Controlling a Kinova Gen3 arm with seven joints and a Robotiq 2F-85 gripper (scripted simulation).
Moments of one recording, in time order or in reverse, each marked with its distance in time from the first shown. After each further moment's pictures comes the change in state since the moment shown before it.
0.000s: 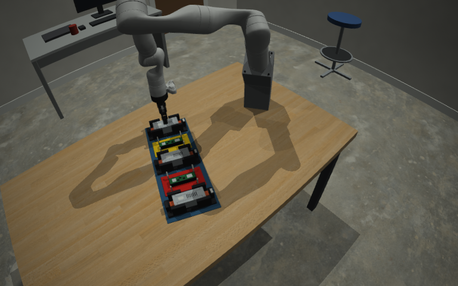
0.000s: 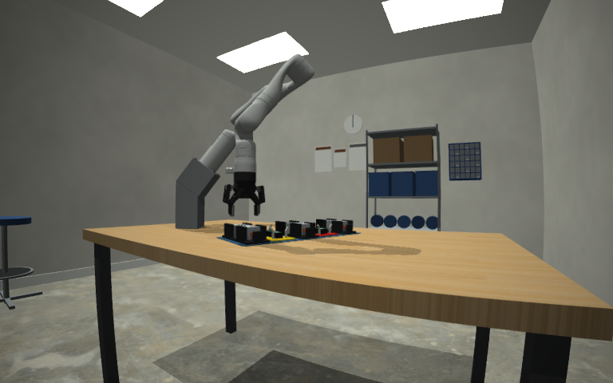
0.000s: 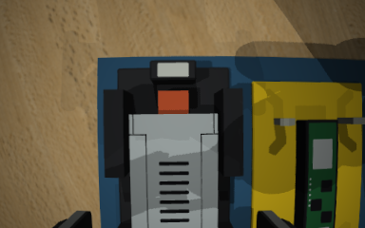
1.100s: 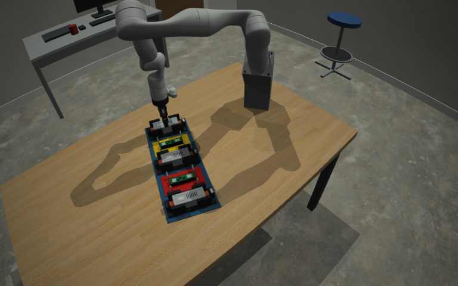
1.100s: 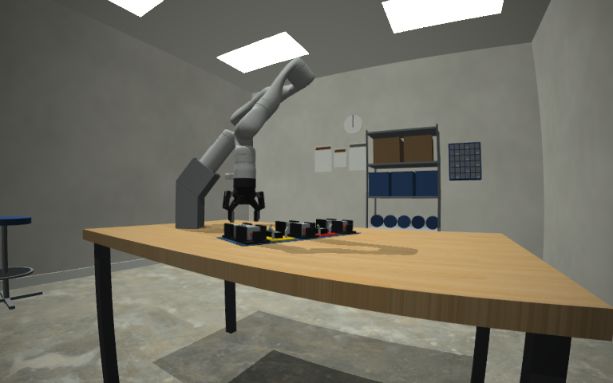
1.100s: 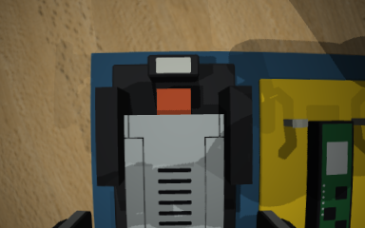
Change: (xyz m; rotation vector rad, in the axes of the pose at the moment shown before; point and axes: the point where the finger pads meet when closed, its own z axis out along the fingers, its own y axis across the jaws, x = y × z) arm 0.001 0.000 0.021 0.000 0.001 0.001
